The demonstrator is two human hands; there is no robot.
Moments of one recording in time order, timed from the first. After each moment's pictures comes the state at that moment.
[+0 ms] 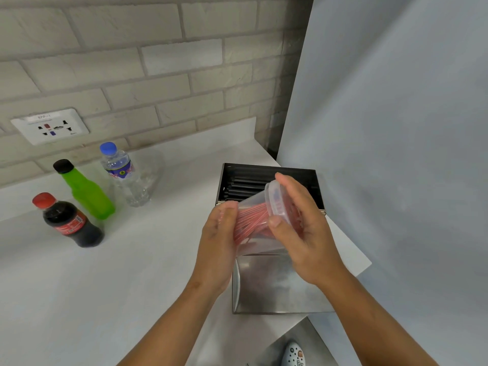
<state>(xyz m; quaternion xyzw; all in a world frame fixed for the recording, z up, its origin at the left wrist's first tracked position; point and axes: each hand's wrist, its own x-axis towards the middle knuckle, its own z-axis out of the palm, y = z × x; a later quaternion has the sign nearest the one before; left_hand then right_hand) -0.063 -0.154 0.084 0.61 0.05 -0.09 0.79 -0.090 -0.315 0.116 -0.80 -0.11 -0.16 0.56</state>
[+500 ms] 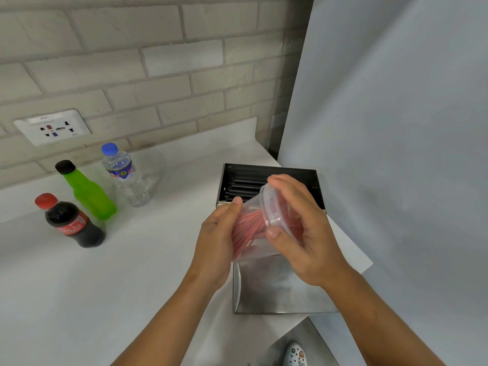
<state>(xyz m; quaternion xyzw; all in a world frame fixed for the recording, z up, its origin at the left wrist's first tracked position) -0.060 -0.150 0.096 0.60 0.04 -0.13 0.79 -0.089 -0.319 0.119 -0.81 -0.19 -0.19 0.52</state>
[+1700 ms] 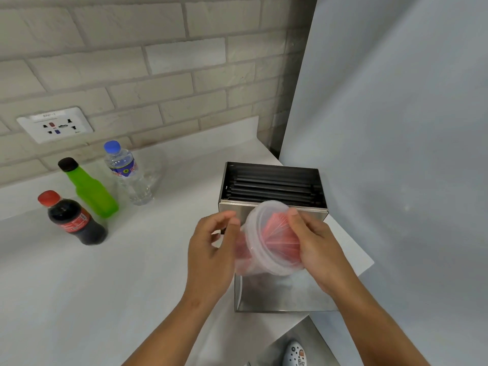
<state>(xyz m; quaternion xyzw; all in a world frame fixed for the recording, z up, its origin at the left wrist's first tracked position) -0.084 -0.137 0.075 0.74 0.03 0.07 0.66 -0.100 -0.325 0.103 -0.77 0.13 -0.01 0.62</state>
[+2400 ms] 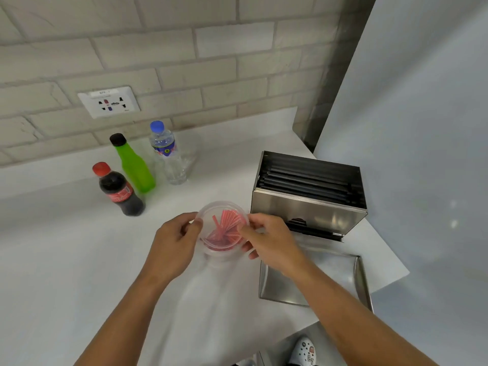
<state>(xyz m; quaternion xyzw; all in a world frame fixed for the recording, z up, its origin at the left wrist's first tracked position) -0.073 -0.010 0.044 0.86 0.09 0.00 0.50 -0.055 -0.227 0.041 -0.79 0.03 0.17 0.59</state>
